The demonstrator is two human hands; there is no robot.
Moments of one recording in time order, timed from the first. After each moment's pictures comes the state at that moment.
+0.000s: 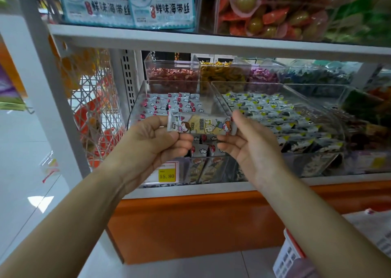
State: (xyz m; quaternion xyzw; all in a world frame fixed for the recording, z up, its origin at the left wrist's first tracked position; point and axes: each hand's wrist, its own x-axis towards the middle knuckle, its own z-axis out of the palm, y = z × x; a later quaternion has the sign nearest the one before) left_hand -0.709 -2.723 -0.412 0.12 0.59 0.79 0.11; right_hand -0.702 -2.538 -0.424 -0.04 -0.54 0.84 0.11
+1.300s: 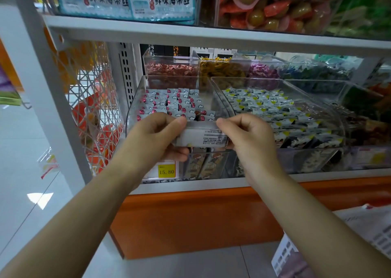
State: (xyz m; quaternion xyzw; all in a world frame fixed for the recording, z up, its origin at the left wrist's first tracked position) left_hand -0.711 -2.717 -0.420 0.12 0.70 0.70 0.01; right_hand -0.703 -2.547 -0.431 0.02 -0.74 0.62 0.26
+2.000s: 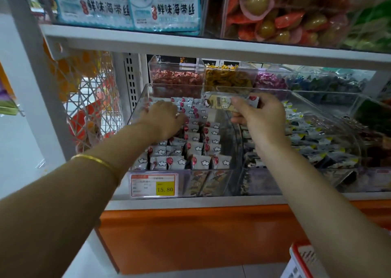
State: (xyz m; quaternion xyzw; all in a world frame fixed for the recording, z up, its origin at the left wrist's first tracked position) left_hand -0.837 -2.708 -0.415 0.13 0.98 0.11 -0.07; right_hand -0.770 -2.520 -0.400 -0.01 -0.73 0.62 0.29
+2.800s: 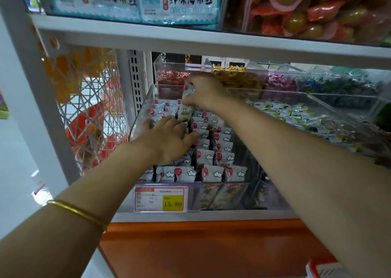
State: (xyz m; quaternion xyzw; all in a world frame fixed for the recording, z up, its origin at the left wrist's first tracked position) left_hand -0.829 -2.716 -0.437 0.17 0.99 0.02 0.00; right_hand -0.888 -2.591 -0.381 0.18 -0.95 0.20 0.16
